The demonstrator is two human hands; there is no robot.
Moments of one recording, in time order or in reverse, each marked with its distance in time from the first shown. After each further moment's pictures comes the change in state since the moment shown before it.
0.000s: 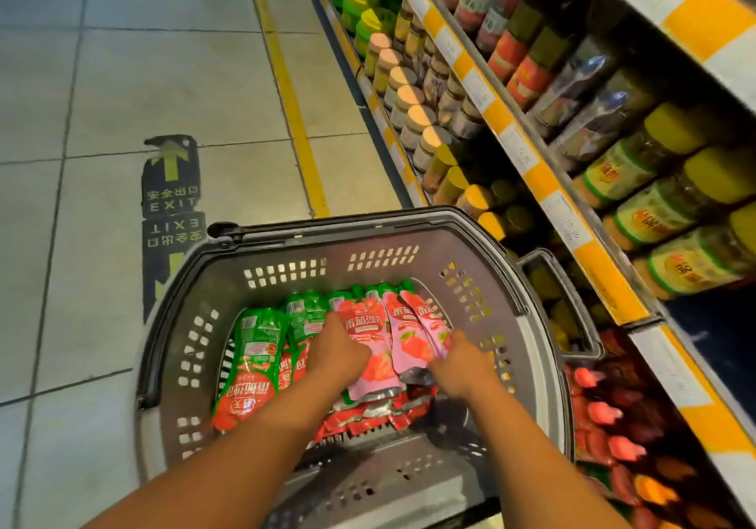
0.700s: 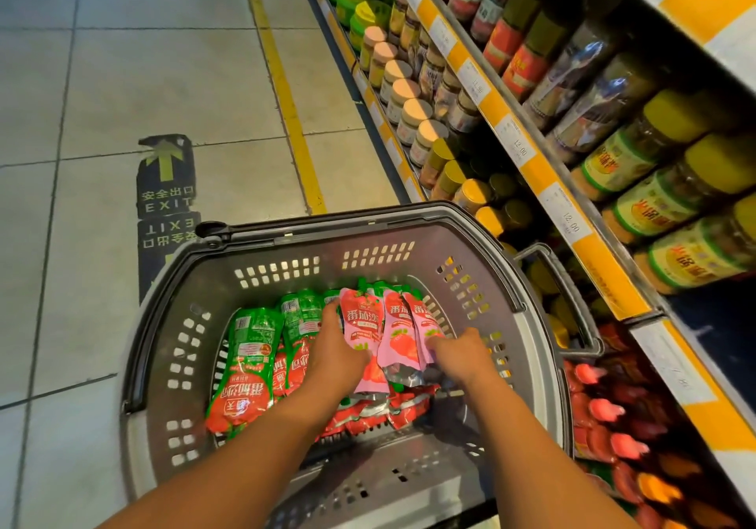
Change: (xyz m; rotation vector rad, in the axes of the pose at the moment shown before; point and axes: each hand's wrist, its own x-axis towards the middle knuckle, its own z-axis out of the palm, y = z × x) left_hand -0.004 -0.006 0.012 -0.299 0.009 0.096; right_hand 0.024 0.004 0.004 0.481 0.060 0.160
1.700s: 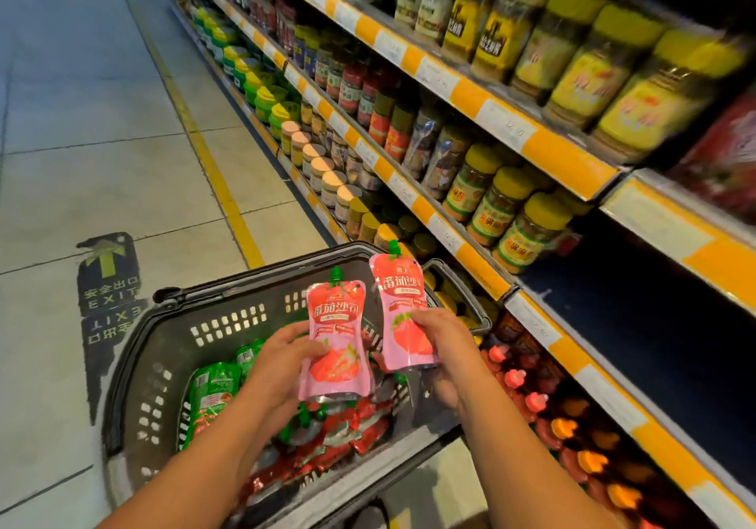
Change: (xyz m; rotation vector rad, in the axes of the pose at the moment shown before) left_hand -0.083 0.075 -0.038 -0.673 -0.337 -0.005; right_hand -0.113 0.002 -0.086 1.006 -0.063 -0.257
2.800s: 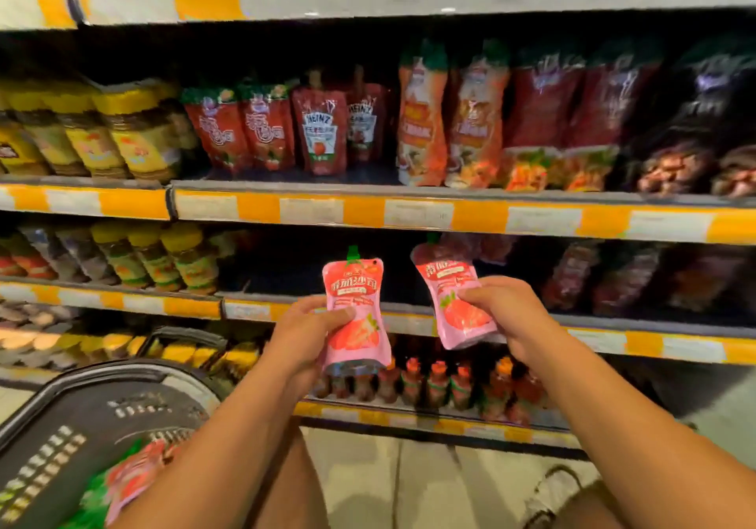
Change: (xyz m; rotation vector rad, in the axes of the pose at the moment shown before) left_hand -0.140 -0.137 0.337 0.633 -0.717 -0.025; right_hand -0.273 -0.024 -0.395 0.114 0.772 -0.283
